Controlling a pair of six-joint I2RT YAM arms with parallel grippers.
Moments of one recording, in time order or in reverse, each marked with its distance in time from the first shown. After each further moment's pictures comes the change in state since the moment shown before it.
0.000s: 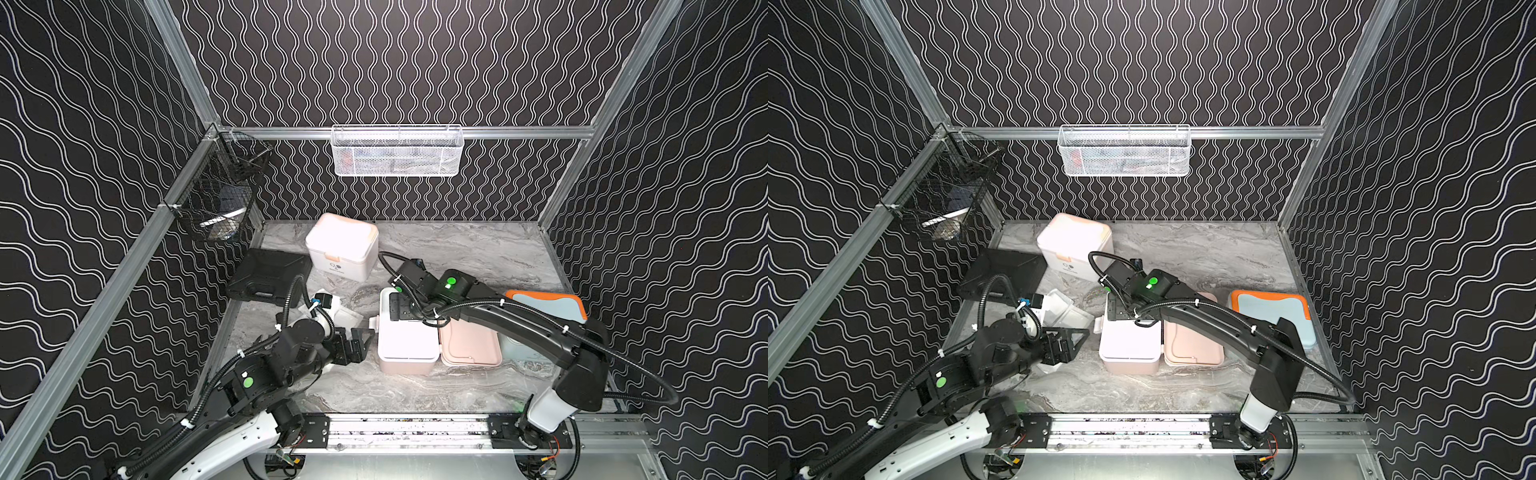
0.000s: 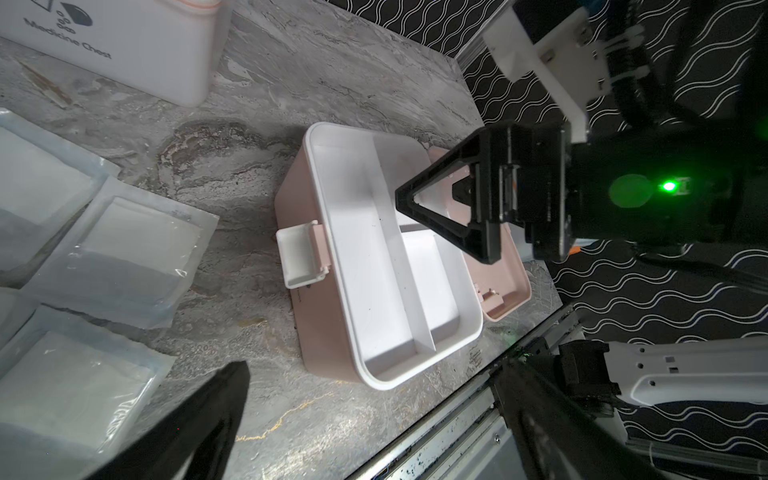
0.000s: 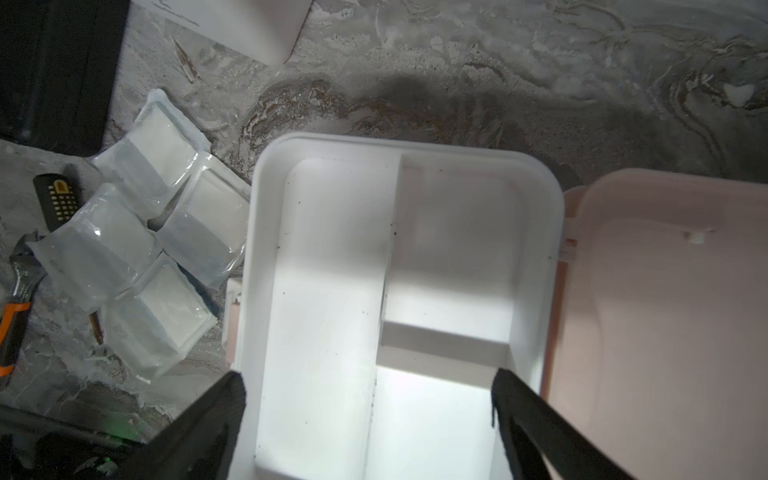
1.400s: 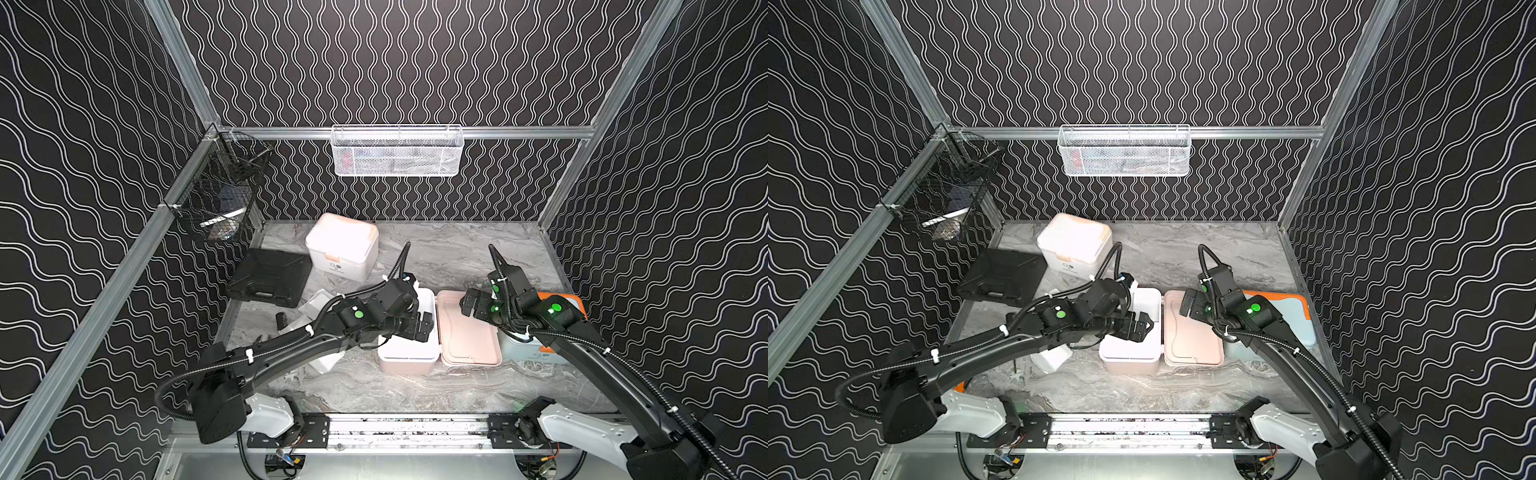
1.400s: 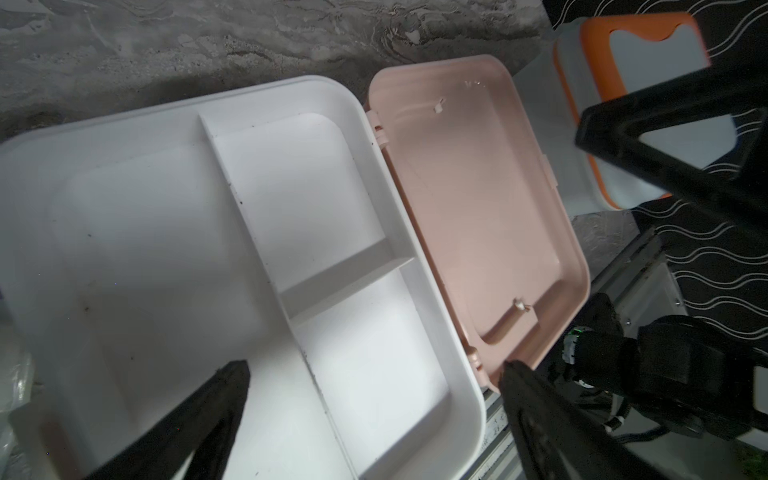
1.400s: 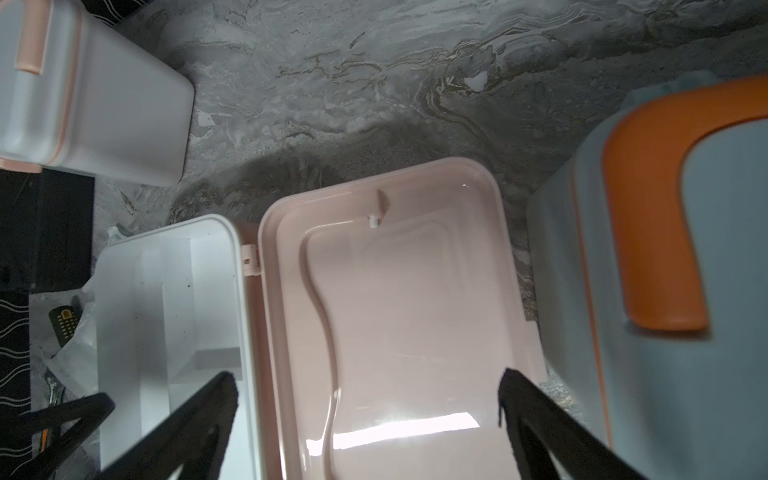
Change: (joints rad) left arm -0.088 0.806 0.388 0.089 0.073 0.149; right arm -0.462 -0.573 -0.525 0.126 -0.138 -0.069
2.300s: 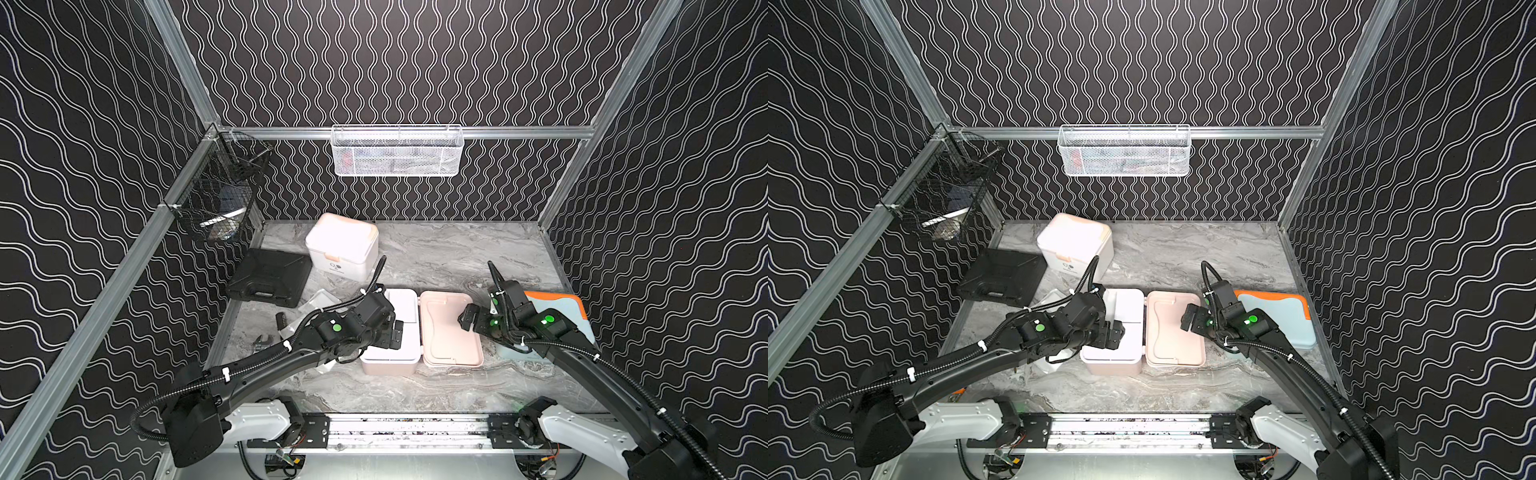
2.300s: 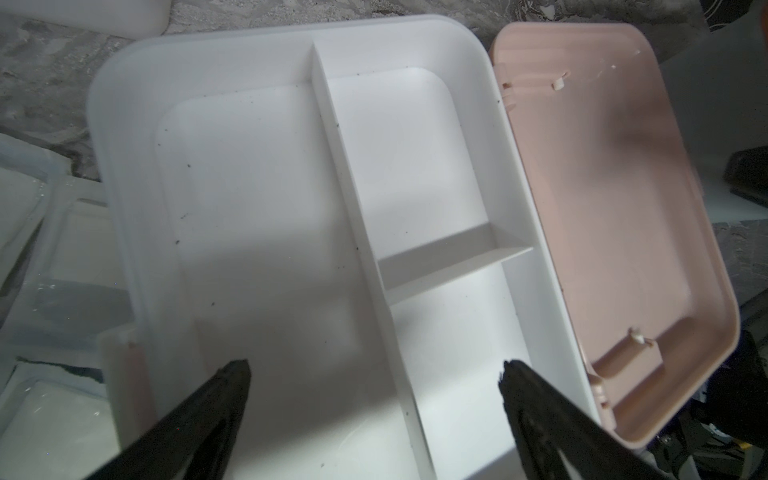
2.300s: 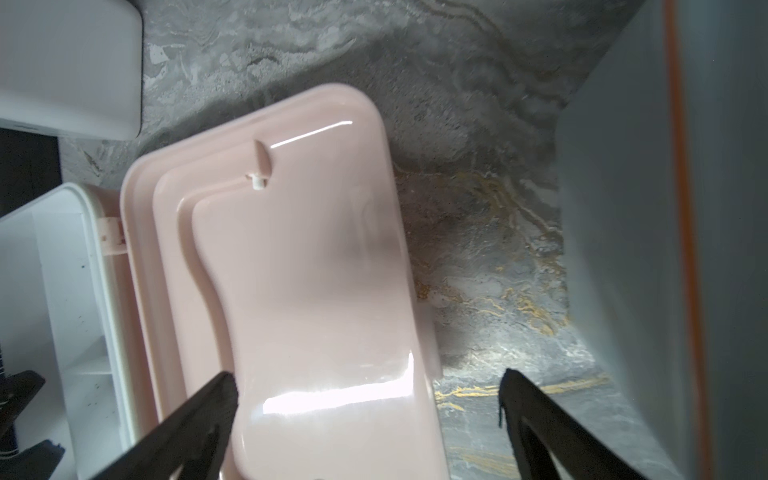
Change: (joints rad) left arm 0.061 -0.192 -0.215 -0.041 -0.105 -0.027; right arm -0.039 -0.033 -0.206 0.110 -0.163 0.016
